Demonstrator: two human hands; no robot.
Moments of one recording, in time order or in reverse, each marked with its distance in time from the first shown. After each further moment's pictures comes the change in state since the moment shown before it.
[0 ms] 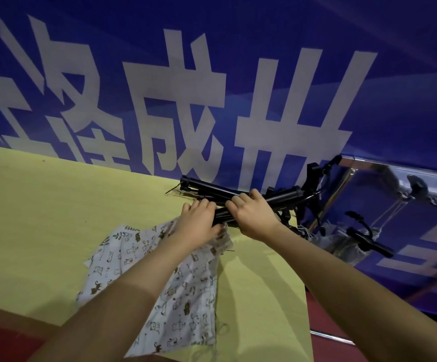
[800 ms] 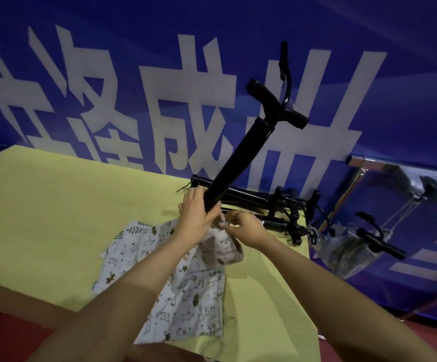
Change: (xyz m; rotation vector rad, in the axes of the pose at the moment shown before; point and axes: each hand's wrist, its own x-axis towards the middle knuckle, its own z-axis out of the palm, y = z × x) left_hand -0.024 -0.009 -0.012 -0.546 0.325 -0.178; right_hand 0.000 -0.044 0.017 1.041 -0.259 0.511
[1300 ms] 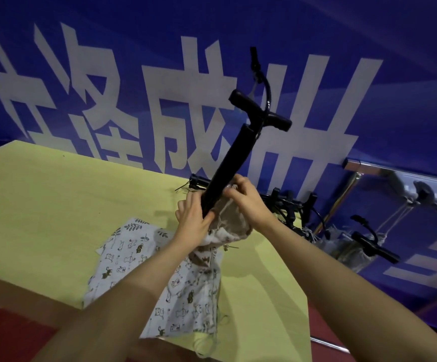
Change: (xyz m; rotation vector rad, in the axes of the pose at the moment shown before) left_hand -0.015 -0.006 0.013 0.012 -0.010 -0.071; right_hand -0.006 -0.044 -0.048 0.604 0.135 -0.149
